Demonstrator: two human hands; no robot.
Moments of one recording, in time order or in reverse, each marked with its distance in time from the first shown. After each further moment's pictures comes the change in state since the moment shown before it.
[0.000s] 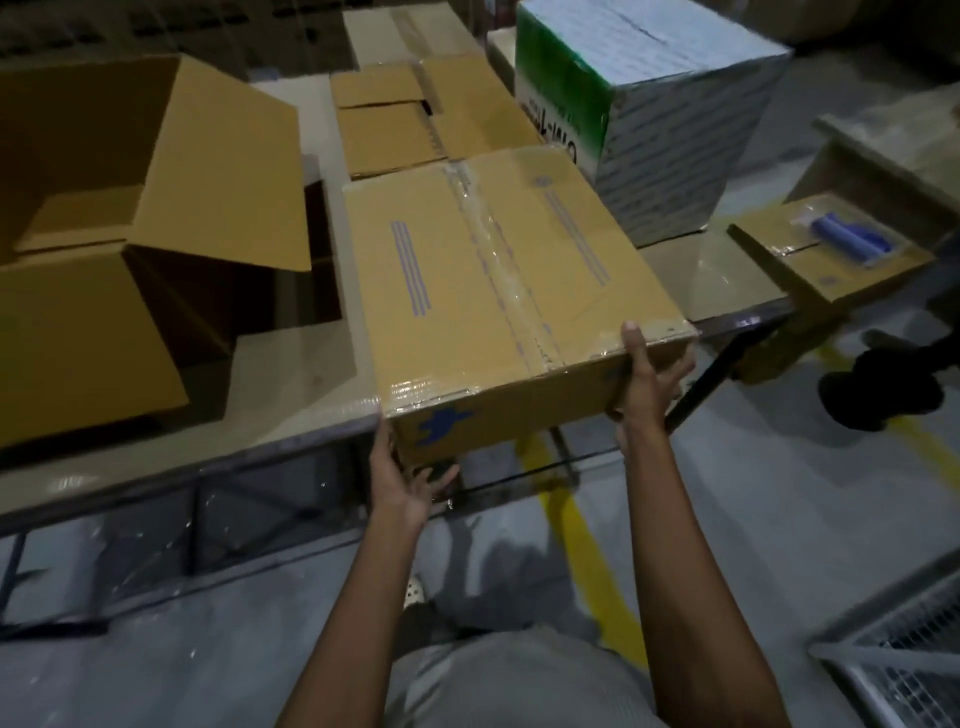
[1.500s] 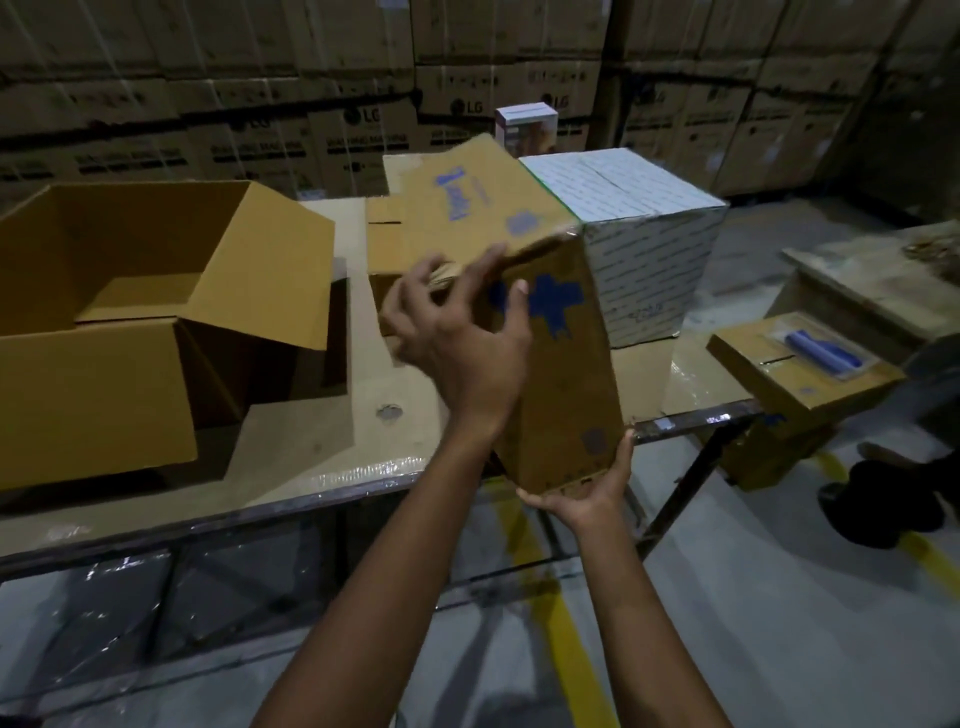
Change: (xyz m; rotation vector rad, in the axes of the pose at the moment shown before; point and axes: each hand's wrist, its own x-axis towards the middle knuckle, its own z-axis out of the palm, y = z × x) left_hand -0.148 0.051 0.202 0.806 0.225 1.504; right_hand -0.024 -0.007 -0.009 0.692 -0.402 0.754
